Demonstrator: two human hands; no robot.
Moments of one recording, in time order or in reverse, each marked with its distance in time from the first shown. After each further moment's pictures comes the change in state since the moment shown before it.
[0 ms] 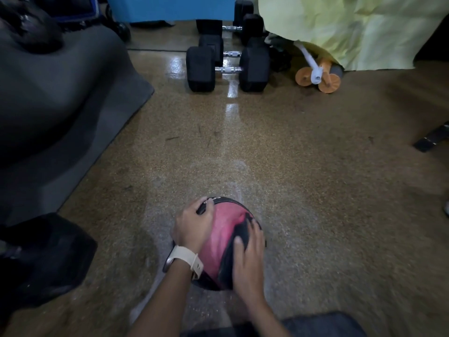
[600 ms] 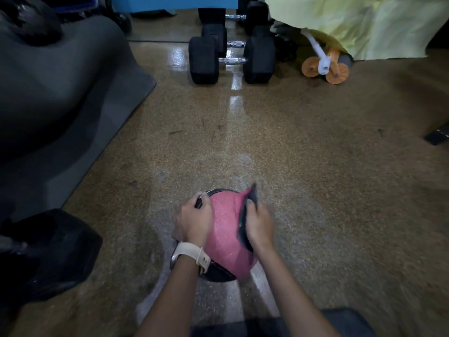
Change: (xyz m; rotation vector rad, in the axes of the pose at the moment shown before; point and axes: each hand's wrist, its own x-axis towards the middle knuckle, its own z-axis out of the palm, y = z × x) left_hand -0.001 0.009 -0.008 0.037 0.049 -0.168; right_hand 0.079 -0.015 0.001 -0.025 -0.048 0.358
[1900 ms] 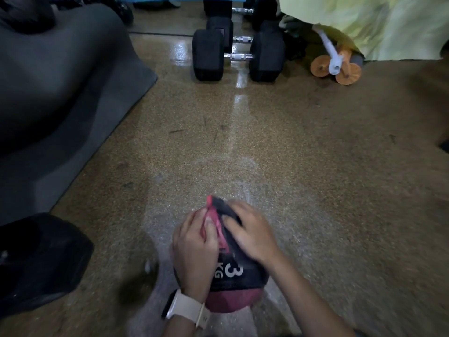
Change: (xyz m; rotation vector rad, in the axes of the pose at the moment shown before) left_hand -0.028 -0.026 0.004 0.026 0.093 0.357; right_hand 0.012 -0.024 -0.008 -0.347 -0.377 -0.528
